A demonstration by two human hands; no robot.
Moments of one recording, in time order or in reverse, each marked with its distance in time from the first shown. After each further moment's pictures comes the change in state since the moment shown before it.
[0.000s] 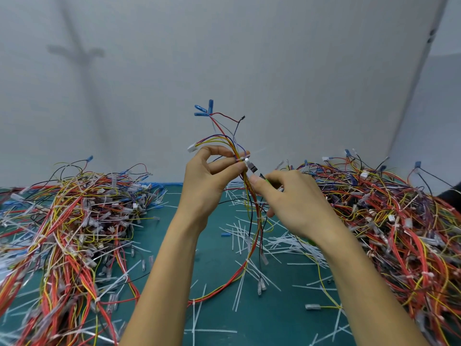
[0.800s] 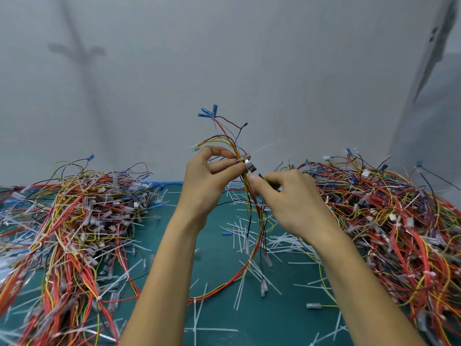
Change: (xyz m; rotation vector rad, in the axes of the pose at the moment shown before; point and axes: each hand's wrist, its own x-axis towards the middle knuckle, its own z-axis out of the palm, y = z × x) left_hand 0.001 -0.003 -0.005 0.035 -0.017 -0.048; right_hand 0.003 0.002 0.010 0.004 0.068 -0.039
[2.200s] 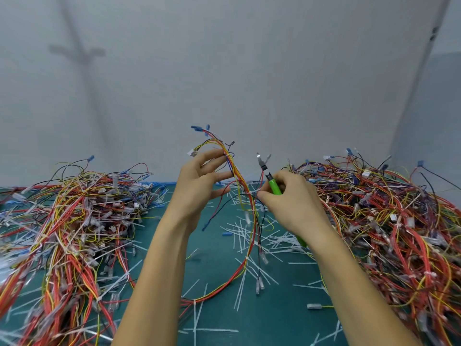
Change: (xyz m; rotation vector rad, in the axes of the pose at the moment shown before) left_hand -0.002 0.001 -0.013 0.083 0.063 -0.157; right_hand 0.004 0.014 0.009 0.079 0.007 0.221
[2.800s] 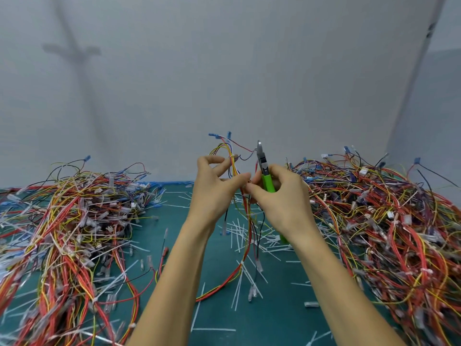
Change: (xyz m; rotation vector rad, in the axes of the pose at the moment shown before) left_hand 0.003 -0.020 0.027 0.150 0.071 0.038; right_hand -0.005 -0.003 0.015 0.271 0.136 -0.079
